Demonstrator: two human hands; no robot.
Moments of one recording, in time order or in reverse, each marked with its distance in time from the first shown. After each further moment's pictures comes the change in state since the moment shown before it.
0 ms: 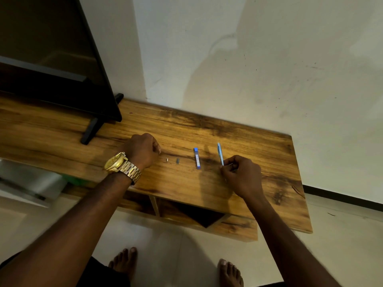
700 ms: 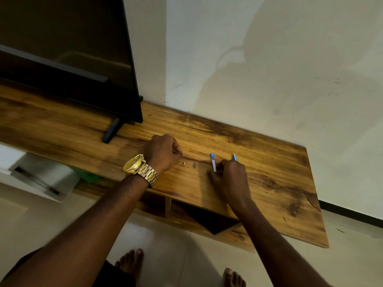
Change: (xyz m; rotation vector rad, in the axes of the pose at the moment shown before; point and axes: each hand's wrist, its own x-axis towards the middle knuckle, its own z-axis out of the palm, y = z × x) left_hand -0.006 -0.012 -0.009 -0.157 0.047 0.085; right_hand 0.004 -0.040 0.064 -0.285 -0.012 -0.266
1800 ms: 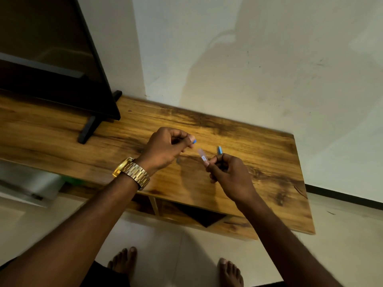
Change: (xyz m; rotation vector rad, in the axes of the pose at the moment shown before) left_hand 0.007 0.035 0.030 -0.687 -0.205 0.141; right_hand -0.026 0.014 -0.052 0.745 -0.160 0.228
